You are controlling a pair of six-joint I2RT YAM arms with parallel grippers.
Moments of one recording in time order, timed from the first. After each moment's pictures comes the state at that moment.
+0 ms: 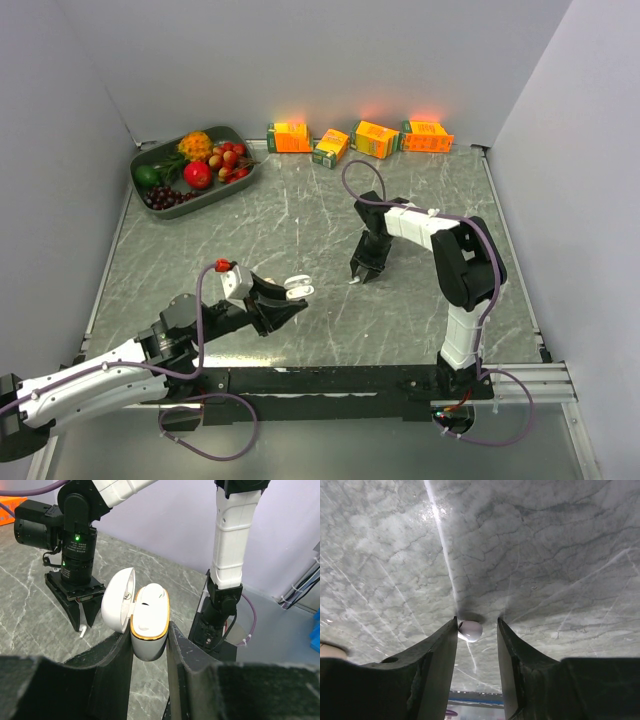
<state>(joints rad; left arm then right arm) -1.07 0.52 0.36 0.33 0.11 -0.28 0.44 1.91 1.25 -0.82 -0.12 0.88</state>
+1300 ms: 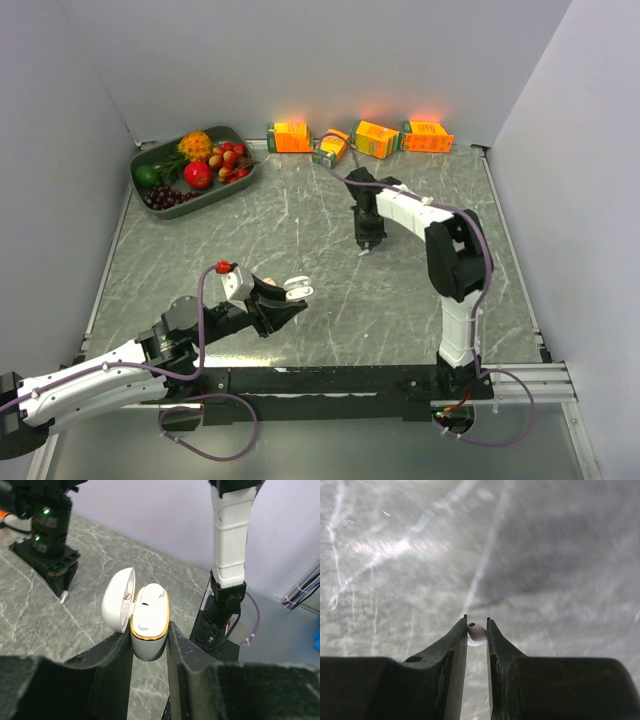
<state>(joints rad) -1.09 0.52 0.35 0.32 0.06 -0.29 0.45 1.98 1.50 -0.86 0.13 0.47</state>
